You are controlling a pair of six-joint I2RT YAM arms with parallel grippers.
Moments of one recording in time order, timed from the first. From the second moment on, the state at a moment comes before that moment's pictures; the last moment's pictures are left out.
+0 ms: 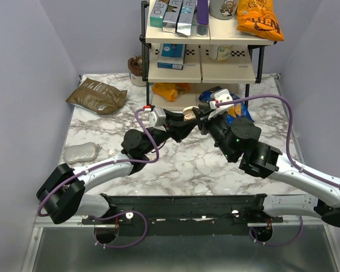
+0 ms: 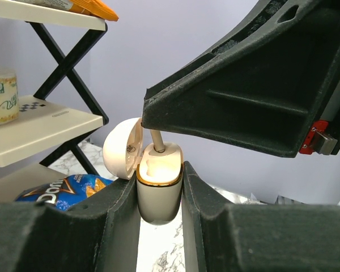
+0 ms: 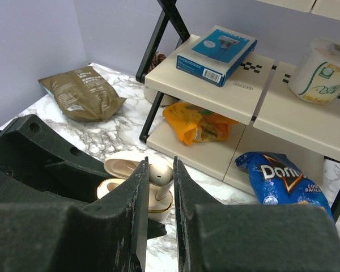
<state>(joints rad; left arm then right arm) -0.82 1.30 0.68 1.12 0.27 -0.31 1.12 1.08 1.16 -0.02 0.66 -0.12</state>
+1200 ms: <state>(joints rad) -0.82 1.30 0.69 1.12 0.27 -0.31 1.12 1.09 1.19 -0.09 0.61 -0.10</state>
